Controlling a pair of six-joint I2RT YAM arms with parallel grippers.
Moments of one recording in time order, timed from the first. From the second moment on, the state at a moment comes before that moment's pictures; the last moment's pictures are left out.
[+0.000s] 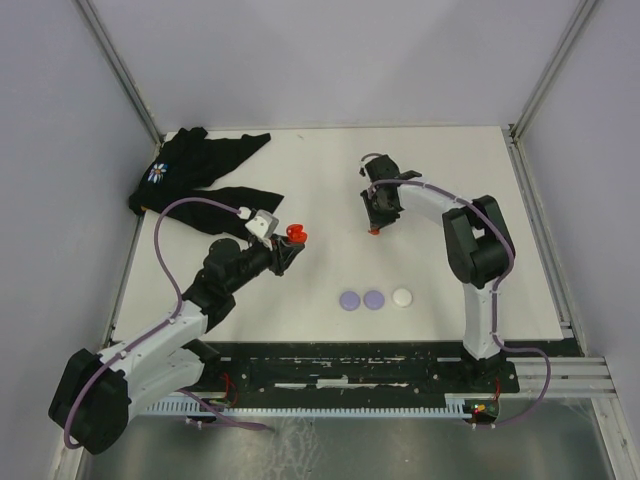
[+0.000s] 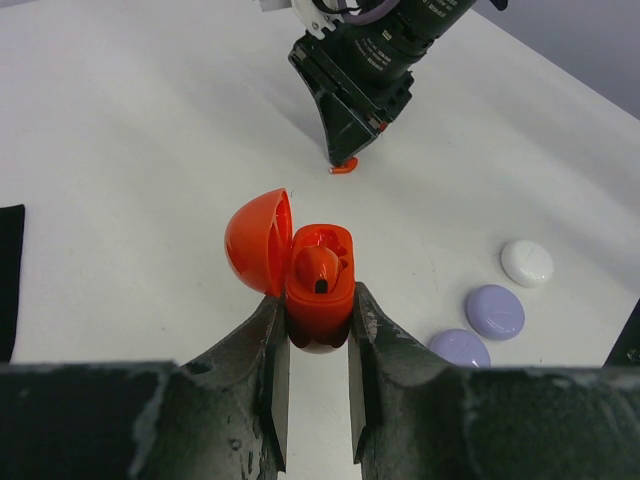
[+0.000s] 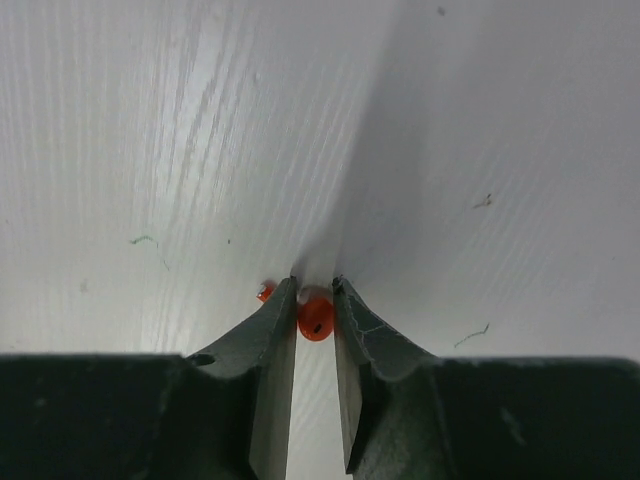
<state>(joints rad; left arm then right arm) -0.55 0.93 0.39 0.42 0.24 -0.13 0.43 2.11 1.54 -0.56 0.01 0.17</state>
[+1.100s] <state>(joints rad) -0.55 0.93 0.39 0.44 0.29 -0.14 0.50 2.04 1.60 -0.81 0.05 0.13</state>
